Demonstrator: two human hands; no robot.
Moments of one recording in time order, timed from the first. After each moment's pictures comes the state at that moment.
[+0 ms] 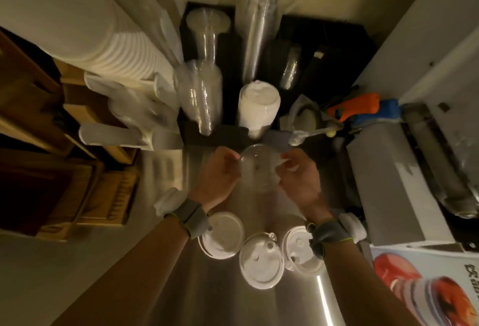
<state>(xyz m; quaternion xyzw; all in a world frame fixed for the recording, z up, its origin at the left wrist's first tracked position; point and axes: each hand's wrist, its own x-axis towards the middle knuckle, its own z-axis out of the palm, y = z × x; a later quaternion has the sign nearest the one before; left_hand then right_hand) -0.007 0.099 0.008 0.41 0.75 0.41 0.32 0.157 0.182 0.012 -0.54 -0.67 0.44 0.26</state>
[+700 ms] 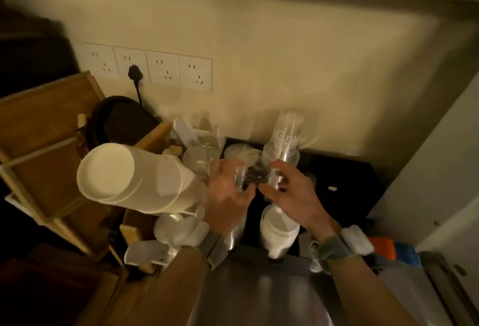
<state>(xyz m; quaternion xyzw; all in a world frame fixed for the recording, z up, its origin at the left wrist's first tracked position) -0.082 0.175 0.163 0.44 0.73 0.53 -0.01 0.037 0.272 0.171 -0.31 -0.81 0.39 0.30</state>
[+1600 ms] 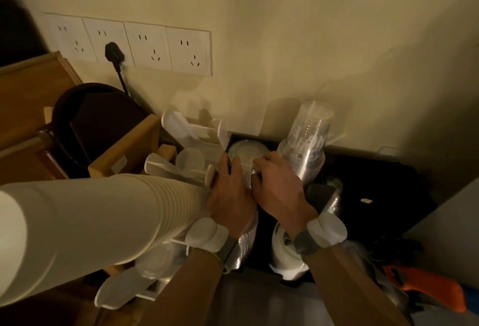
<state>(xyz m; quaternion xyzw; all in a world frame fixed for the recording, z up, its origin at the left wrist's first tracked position) -0.124 0.246 0.107 0.39 0.84 0.37 -0.06 -0.056 0.322 0.137 -0.33 -0.92 0.14 0.20</state>
